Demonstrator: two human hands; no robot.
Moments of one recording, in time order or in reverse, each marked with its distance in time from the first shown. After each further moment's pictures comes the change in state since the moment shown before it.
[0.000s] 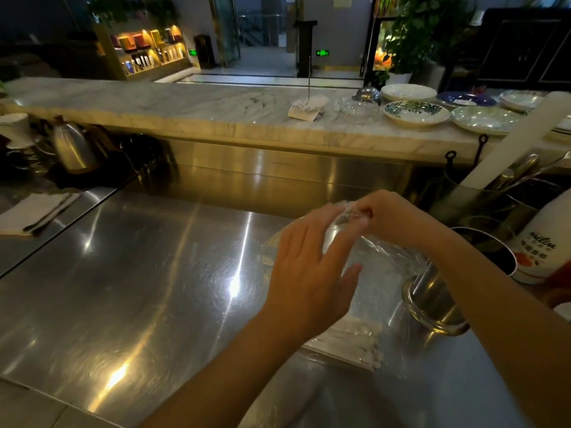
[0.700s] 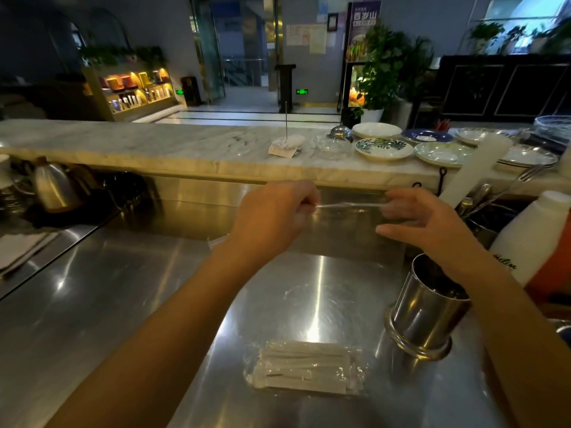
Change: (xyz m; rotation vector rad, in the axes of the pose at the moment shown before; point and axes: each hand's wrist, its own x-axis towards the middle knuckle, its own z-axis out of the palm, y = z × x) left_hand 0.109 -0.029 -0.032 0.004 -0.301 -0.106; right_hand -0.058 0.024 -0.051 0.594 0.385 0.054
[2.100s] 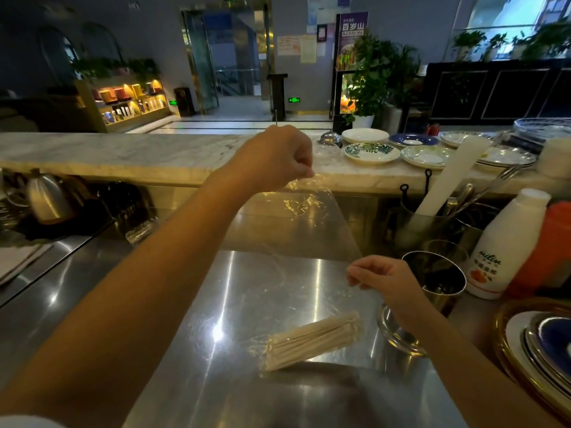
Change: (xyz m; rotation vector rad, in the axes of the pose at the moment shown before) left_hand 0.069 0.011 -0.032 0.022 -0.294 -0.034; right_hand -0.038 0.052 0.054 0.230 0.015 0.123
